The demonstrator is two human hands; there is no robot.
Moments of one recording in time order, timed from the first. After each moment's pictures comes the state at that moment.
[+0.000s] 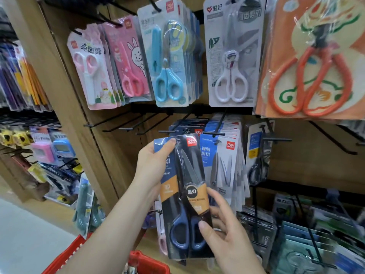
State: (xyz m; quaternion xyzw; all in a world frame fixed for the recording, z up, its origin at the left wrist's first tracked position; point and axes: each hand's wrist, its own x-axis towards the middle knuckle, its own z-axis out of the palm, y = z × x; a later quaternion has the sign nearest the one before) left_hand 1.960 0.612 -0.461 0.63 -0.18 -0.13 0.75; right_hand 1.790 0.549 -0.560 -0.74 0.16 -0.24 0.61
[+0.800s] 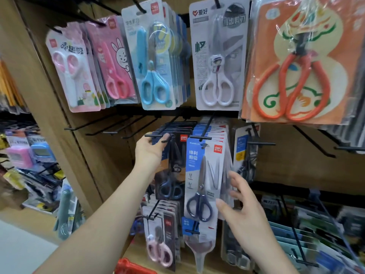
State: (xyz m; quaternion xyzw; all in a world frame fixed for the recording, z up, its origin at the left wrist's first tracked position) left_hand 2.020 0.559 -0.474 0.67 -0.21 -0.03 0.71; right_hand 1.781 0.492 -0.538 -0.77 0.27 -0.28 0.50
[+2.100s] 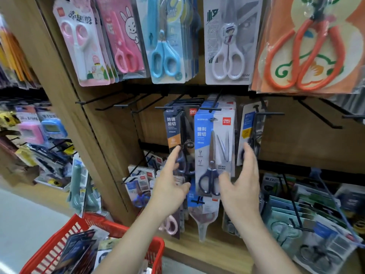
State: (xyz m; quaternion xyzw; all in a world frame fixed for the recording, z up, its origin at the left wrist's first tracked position) left_hand 1.927 0.632 -0.562 0.75 -0.37 -0.10 0.54; right_hand 1.801 0.525 -0.551 -0.75 0.31 -0.43 0.40
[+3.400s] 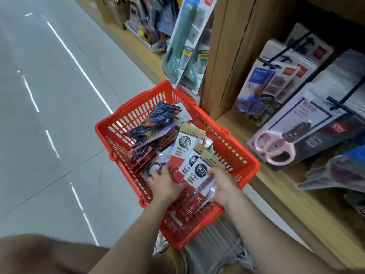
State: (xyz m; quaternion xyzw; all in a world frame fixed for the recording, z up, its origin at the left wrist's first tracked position) left_hand 1.972 0.883 -0.885 0.91 0.17 -0.26 0.27; right_hand 1.965 0.730 -0.818 -0.51 0.49 0.24 0.67
